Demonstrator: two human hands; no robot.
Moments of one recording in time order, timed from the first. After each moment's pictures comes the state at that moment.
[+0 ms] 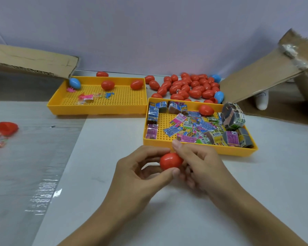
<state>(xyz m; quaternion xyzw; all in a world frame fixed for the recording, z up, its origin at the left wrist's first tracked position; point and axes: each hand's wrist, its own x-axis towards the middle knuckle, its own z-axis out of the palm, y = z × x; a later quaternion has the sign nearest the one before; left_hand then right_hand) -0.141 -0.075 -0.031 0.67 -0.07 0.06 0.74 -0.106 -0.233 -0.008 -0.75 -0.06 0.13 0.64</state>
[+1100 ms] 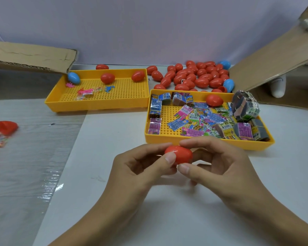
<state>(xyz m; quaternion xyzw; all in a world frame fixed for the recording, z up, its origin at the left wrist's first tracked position) -0.139 -0.070 -0.027 0.62 0.00 -0.02 0.78 -0.117 -0.250 -0.015 -0.69 -0.13 0.07 0.70</state>
